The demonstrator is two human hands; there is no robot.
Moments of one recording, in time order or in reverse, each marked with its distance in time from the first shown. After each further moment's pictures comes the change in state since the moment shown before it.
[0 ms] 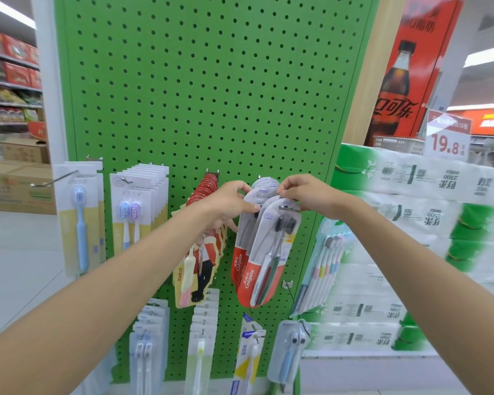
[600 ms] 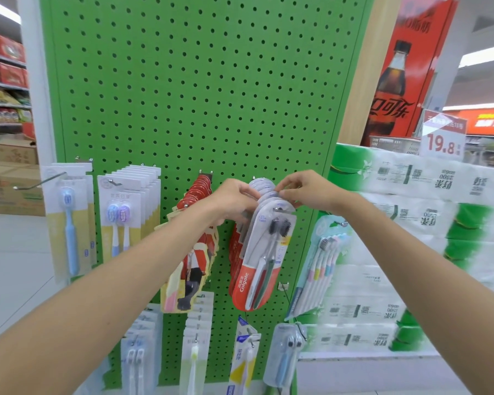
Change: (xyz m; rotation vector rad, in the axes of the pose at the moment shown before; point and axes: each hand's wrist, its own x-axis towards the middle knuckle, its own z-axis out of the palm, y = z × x) left_hand 0.024 0.003 0.013 -0.014 0.026 0.034; right_hand 0.000 0.005 -0.016 -0.221 0.070 -0.095
